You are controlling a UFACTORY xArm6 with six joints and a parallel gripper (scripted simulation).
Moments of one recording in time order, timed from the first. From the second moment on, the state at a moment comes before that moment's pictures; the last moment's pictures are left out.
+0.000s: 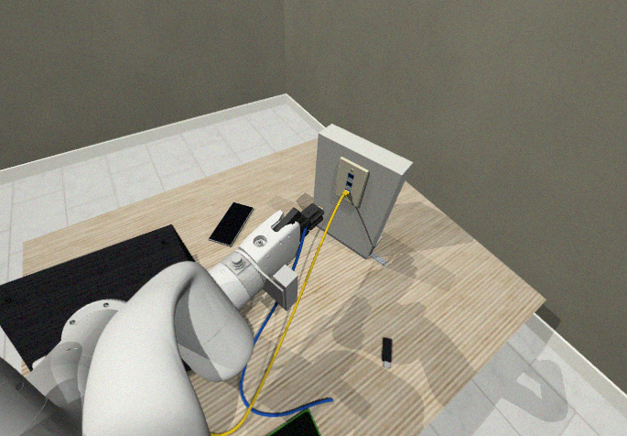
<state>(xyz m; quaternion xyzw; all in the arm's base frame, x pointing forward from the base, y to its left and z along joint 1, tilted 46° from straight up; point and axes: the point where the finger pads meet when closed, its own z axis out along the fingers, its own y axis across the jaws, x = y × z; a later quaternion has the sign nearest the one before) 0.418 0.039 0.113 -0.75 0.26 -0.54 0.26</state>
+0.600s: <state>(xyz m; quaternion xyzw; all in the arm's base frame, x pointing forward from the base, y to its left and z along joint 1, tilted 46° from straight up) 0.430 0.040 0.102 -0.75 0.34 -0.55 0.15</state>
